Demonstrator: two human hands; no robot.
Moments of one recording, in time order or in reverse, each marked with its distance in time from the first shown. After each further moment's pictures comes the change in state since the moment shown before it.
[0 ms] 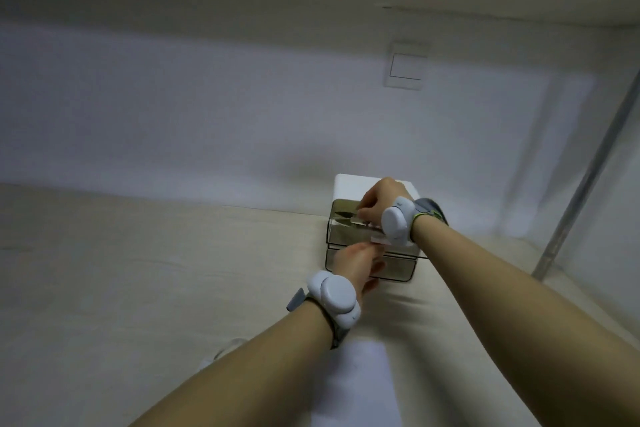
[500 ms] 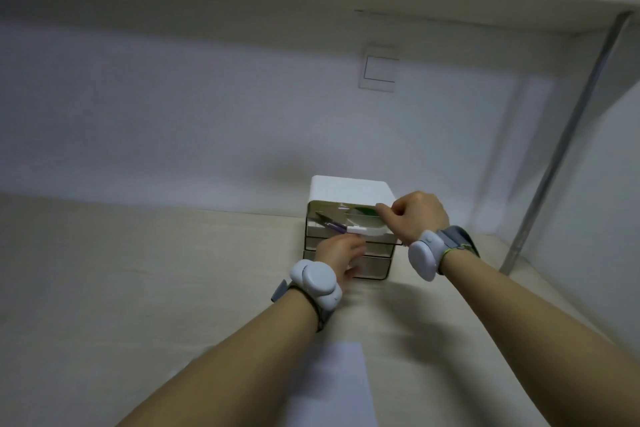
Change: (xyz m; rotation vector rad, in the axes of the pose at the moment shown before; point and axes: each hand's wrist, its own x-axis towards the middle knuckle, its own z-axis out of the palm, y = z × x) left_hand 0.005 0.012 0.011 -0.068 -0.044 -0.033; right_hand -0.050 0.057 -0.010 0.005 0.336 0.152
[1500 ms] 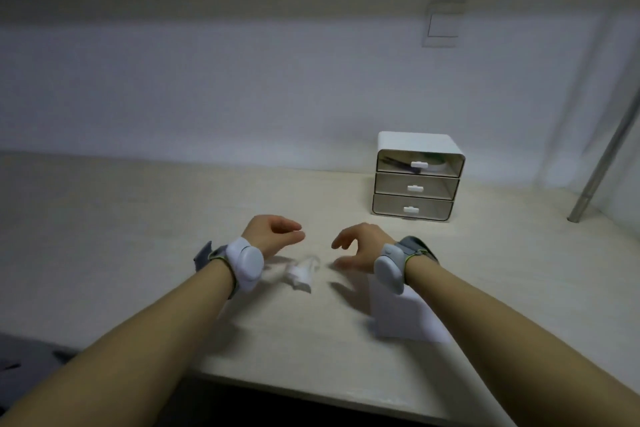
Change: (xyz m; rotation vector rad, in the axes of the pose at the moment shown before) left_hand -0.126 0.016 -0.212 0.895 0.238 0.240; right_hand -0.149 -0.110 0.082 0.148 -0.632 -0.388
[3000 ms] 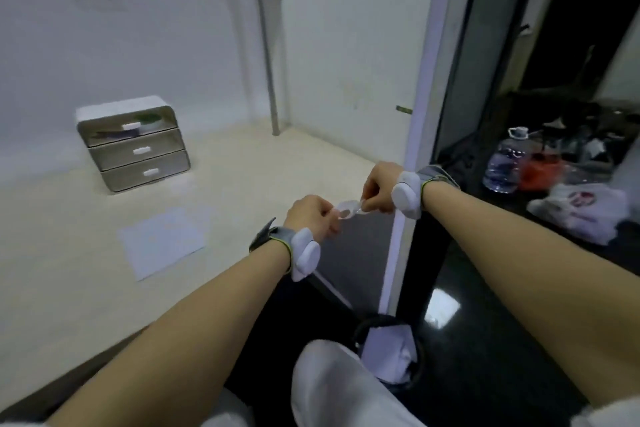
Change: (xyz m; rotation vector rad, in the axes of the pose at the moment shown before) left_hand -0.204 0.133 0.315 0.182 -0.824 0.594; right_hand -0.413 0.102 -0.067 -0.088 0.269 0.872
